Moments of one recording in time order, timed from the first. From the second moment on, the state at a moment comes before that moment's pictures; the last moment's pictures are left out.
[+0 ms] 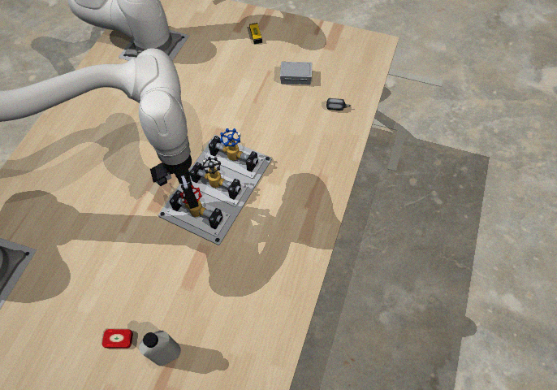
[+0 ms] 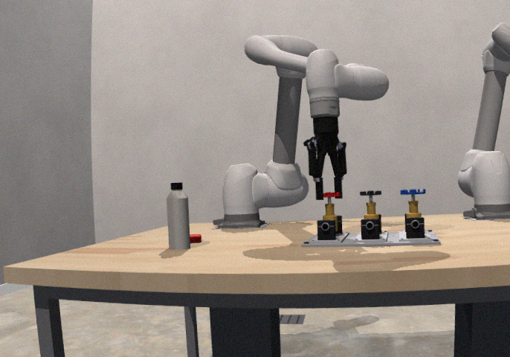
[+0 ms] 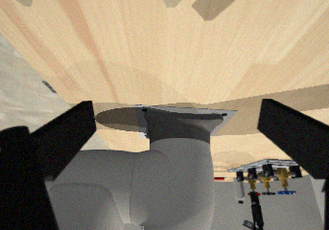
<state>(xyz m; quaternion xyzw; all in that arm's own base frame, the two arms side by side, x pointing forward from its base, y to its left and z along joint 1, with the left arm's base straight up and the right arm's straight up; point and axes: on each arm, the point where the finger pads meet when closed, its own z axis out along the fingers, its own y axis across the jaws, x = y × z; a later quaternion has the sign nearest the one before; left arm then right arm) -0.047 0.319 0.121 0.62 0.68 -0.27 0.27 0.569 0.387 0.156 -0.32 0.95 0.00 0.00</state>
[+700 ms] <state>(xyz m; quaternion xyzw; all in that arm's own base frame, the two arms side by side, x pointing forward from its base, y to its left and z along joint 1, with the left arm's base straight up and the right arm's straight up) -0.047 0.319 0.121 0.62 0.68 -0.27 0.27 0.569 0.387 0.156 -0.30 0.95 0.00 0.00</state>
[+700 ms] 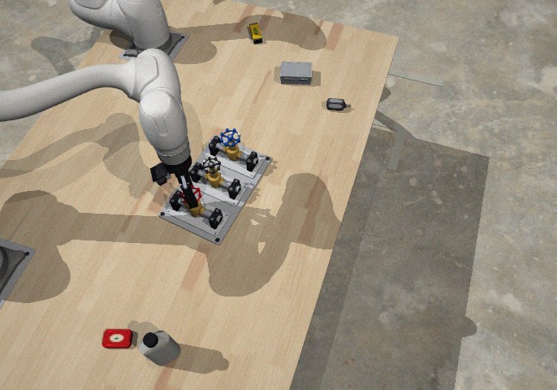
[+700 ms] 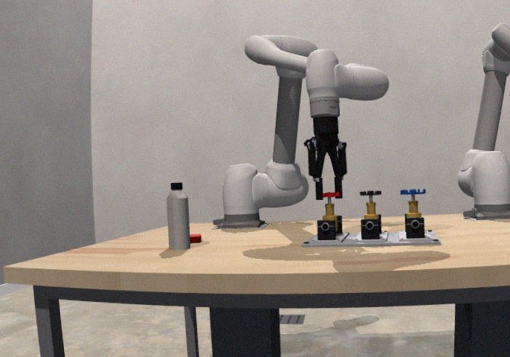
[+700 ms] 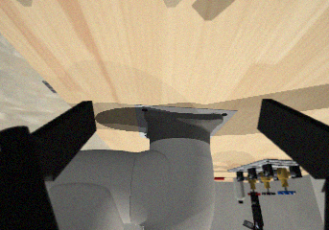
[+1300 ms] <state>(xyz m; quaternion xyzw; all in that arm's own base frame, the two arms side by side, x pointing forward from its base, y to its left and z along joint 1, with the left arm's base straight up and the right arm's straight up) -0.047 0.319 0.121 0.62 0.68 -0.27 0.27 0.569 0.387 0.156 -0.28 0.96 0.00 0.00</state>
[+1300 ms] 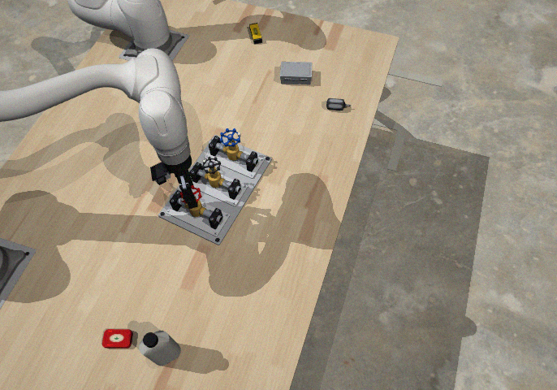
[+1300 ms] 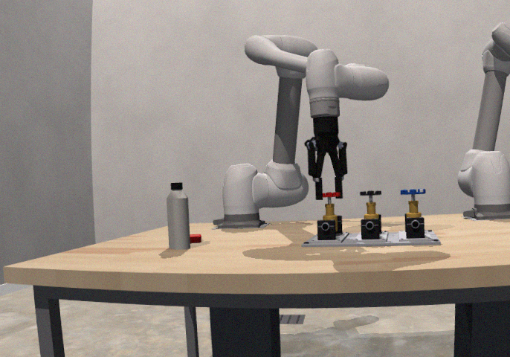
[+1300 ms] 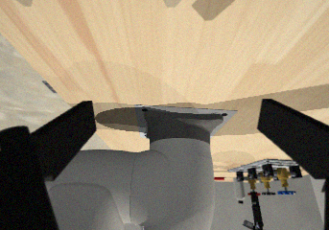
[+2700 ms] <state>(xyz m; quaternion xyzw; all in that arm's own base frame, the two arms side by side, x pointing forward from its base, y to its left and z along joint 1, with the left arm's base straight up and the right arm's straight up) -0.047 0.319 0.121 0.62 0.68 -0.27 0.27 0.569 0.387 0.156 -0.19 0.98 0.00 0.00</state>
